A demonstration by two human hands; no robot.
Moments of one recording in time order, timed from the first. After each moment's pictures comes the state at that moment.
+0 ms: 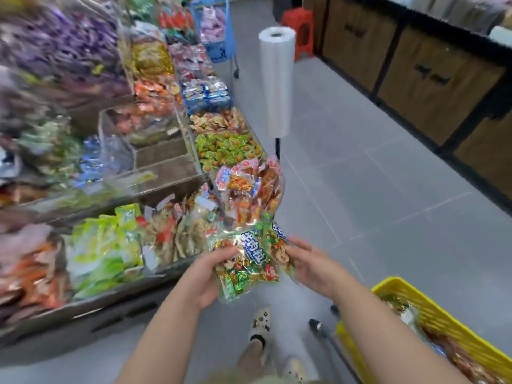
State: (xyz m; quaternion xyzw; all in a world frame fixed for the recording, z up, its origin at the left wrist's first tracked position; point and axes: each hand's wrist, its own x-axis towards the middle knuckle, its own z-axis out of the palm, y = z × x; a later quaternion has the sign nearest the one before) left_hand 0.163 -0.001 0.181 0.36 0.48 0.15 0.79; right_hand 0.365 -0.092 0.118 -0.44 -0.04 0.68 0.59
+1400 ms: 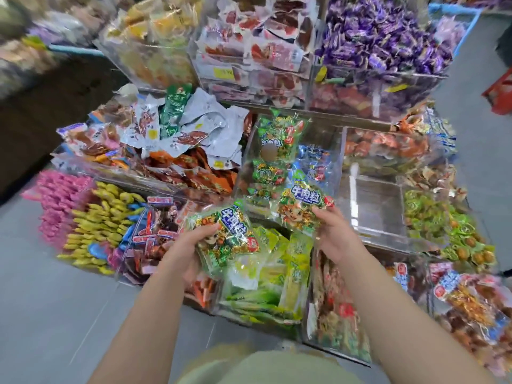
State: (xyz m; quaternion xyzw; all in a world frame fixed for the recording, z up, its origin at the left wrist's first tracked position) left_hand -0.224 0.298 0.193 0.18 0.60 0.43 0.65; right_hand 0.041 0.361 0.148 -0.47 -0.19 0.70 0.50
